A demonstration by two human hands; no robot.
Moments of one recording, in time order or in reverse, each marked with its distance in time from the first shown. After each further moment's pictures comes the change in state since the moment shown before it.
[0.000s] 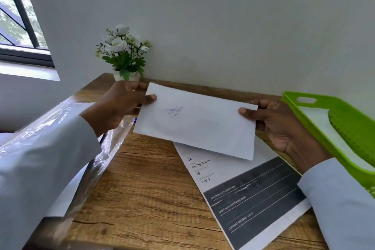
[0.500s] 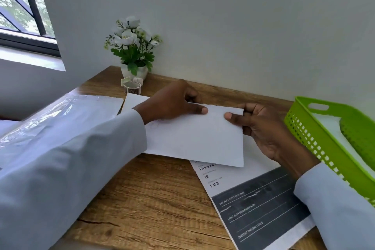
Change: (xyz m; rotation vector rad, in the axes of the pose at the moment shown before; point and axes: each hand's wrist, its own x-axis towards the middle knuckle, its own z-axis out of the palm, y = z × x) left_hand 0.009 0.016 0.059 0.655 -0.284 0.469; right_hand 0.005 0.014 0.039 -0.115 -0.086 0.005
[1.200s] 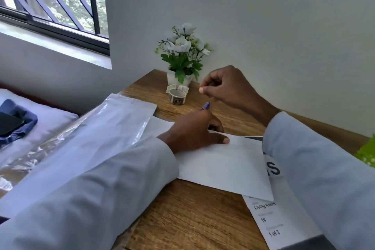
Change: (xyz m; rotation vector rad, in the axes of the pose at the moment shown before) left_hand -0.026 -0.071 0.003 0.109 0.034 -0.084; right_hand 0.114 -0.058 0.160 -0.796 -0.253 -0.558
